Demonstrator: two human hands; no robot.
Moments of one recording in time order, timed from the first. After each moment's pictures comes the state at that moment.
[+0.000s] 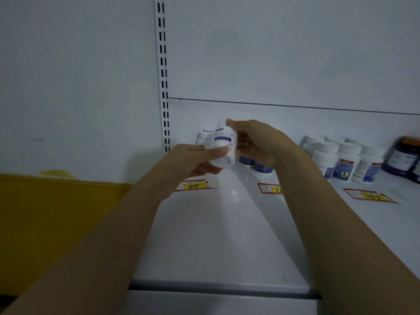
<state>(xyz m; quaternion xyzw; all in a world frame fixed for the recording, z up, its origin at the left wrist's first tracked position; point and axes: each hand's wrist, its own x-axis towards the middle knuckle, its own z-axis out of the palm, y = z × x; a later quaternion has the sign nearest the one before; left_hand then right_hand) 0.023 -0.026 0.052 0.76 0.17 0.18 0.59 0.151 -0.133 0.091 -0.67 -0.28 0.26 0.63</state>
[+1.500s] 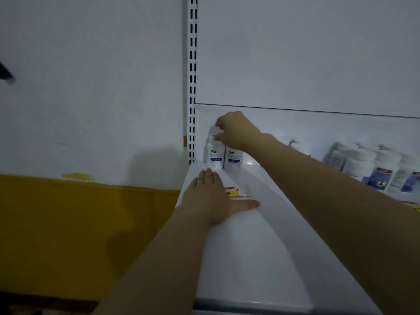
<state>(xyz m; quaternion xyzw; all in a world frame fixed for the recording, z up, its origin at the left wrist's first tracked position) 0.032 0.001 -0.007 0.95 0.26 0.06 0.16 0.155 -0.015 0.098 -0.84 -0.51 -0.17 0.10</state>
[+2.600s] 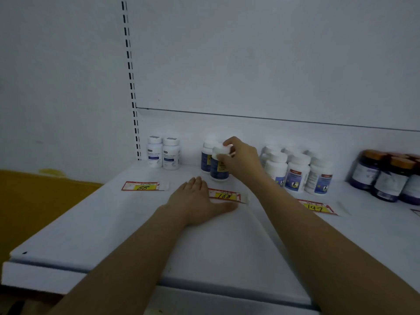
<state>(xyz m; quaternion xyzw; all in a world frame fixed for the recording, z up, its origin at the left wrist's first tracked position) 0.113 -0.135 0.000 0.96 0.28 0.02 0.10 0.239 -0.197 0.053 -0.81 -0.43 -0.06 0.40</state>
